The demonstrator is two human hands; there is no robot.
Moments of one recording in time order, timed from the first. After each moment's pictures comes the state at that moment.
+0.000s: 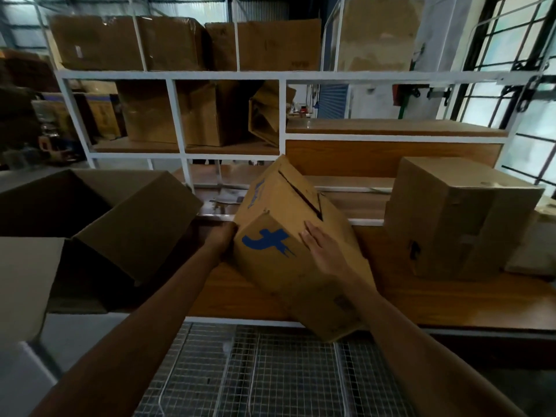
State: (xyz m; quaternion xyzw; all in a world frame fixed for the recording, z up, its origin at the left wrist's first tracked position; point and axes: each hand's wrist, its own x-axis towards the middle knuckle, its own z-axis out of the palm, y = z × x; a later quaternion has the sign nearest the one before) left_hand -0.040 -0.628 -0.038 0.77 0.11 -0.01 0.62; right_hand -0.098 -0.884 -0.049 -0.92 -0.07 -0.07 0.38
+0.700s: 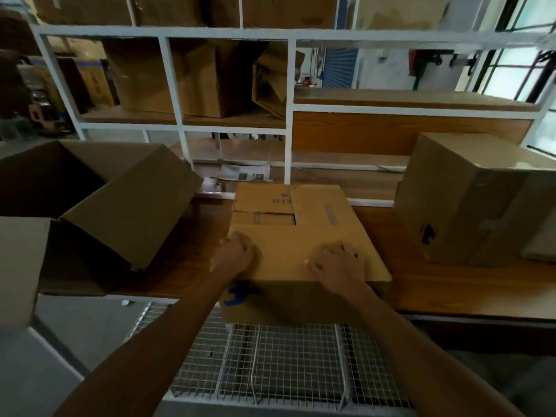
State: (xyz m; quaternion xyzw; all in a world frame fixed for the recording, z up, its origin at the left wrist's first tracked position) left_hand -0.035 -0.638 -0.129 0.96 0.05 0.00 0.26; right_hand -0.082 -0.895 -0.125 -1.00 -0.01 -0.06 0.06
